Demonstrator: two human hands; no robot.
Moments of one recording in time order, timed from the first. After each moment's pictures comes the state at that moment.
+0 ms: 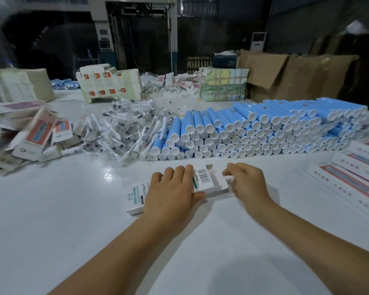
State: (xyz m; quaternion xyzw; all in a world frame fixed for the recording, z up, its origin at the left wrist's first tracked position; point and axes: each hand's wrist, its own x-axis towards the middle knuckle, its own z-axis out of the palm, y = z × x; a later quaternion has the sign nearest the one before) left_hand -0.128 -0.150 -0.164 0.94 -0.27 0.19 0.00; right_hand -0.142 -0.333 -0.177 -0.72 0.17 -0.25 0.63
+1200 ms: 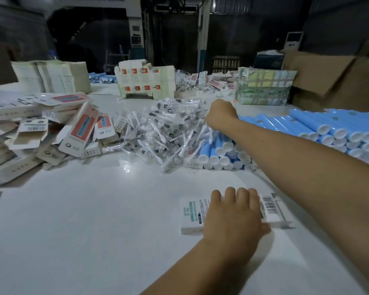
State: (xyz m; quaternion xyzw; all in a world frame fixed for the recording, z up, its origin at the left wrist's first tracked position) left_hand -0.123 -0.147 -0.166 0.94 -0.32 0.15 -0.01; right_hand 0.073 -0.222 -0.059 -0.97 0.10 -0.16 0.18
